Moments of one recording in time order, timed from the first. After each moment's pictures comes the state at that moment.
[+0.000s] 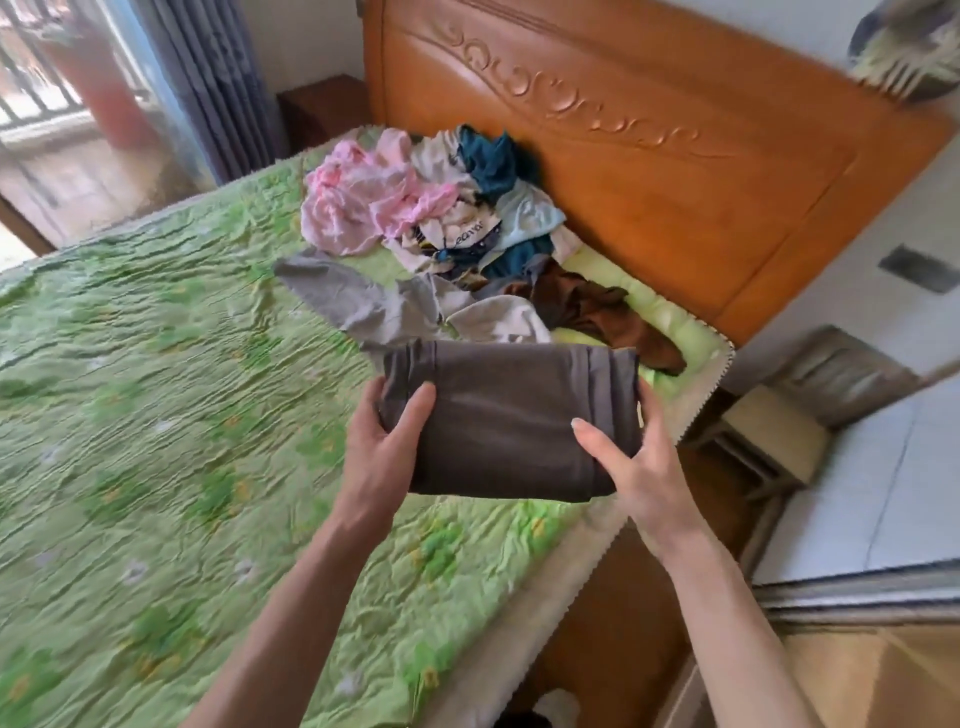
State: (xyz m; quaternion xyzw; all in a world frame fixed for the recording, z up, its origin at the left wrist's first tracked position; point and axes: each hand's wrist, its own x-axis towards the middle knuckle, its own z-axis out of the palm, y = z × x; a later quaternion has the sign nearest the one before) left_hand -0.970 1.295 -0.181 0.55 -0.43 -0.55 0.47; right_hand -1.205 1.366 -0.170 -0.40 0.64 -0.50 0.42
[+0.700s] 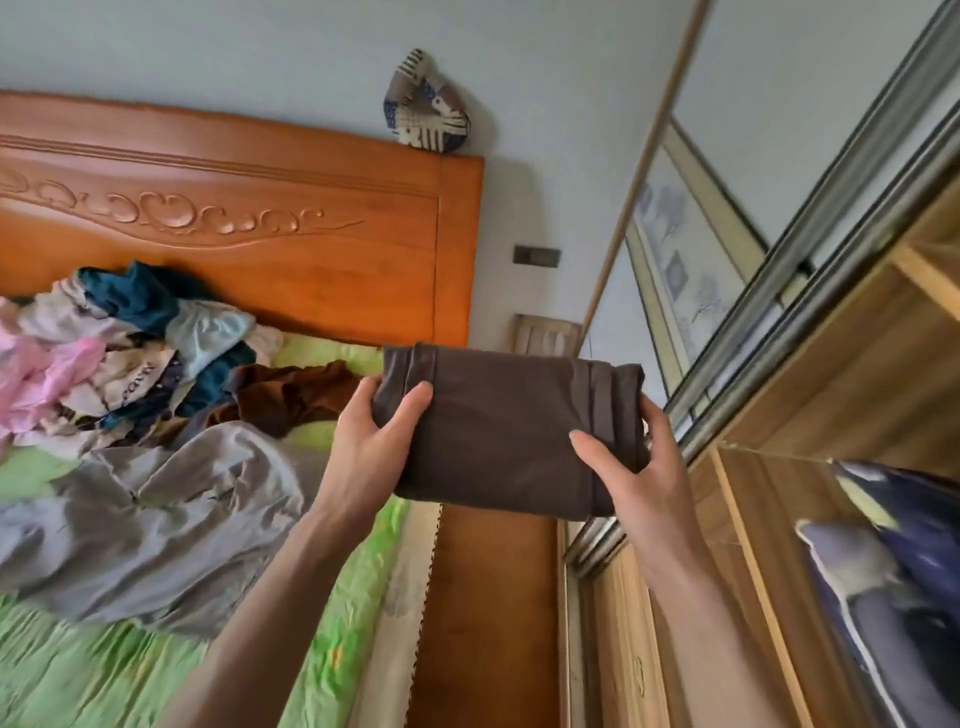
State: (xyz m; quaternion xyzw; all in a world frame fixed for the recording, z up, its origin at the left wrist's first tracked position) left_hand -1.328 1.344 -0.093 0.35 -0.63 -0.63 0.29; right_hand -1.459 1.548 -0.094 -0.15 0.76 -0.61 0.14
